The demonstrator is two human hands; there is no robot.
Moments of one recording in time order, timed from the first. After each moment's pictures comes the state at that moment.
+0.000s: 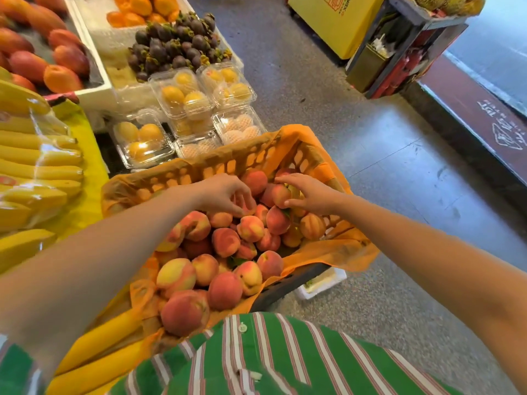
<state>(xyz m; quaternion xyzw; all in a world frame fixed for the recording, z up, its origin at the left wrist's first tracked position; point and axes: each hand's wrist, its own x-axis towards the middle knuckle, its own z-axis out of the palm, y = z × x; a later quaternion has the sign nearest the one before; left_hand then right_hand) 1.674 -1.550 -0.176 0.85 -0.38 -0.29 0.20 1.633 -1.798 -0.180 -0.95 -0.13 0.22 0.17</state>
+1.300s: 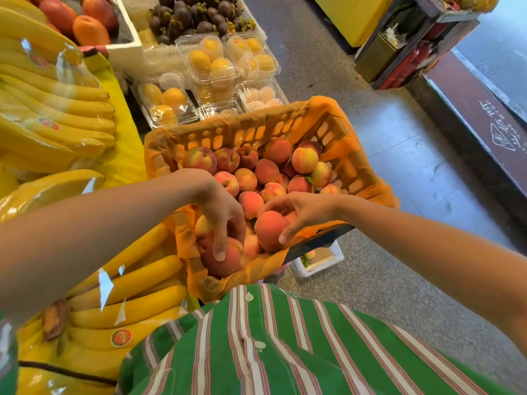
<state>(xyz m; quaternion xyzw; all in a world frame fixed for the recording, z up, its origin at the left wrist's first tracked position) 1.603 -1.490 -0.161 0.65 -0.41 -0.63 0.02 1.556 -1.703 -0.170 -0.81 -0.12 0.47 0.33</state>
